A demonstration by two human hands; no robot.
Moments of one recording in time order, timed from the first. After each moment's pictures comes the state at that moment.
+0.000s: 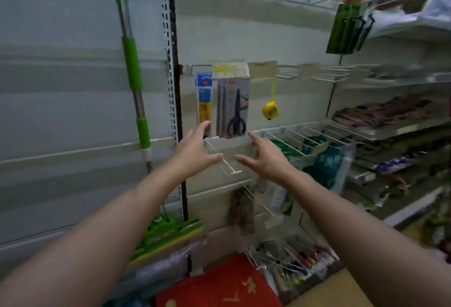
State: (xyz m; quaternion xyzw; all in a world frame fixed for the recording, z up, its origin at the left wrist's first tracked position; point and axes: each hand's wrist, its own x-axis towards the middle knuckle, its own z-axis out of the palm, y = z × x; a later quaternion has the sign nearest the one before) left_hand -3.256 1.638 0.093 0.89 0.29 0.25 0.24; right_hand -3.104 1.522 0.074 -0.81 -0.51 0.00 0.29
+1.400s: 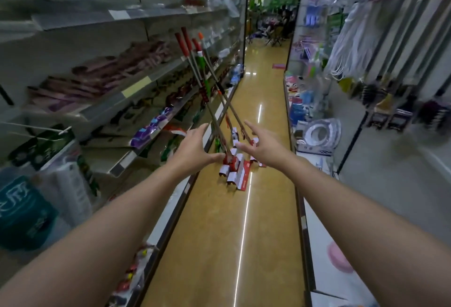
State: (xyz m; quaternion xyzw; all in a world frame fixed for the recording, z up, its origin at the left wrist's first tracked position) left_hand -2.576 1.161 -0.014 0.94 -0.09 0.03 0.32; right_hand -2.571 0.973 -0.017 -0.94 -0.05 -0.04 0.33
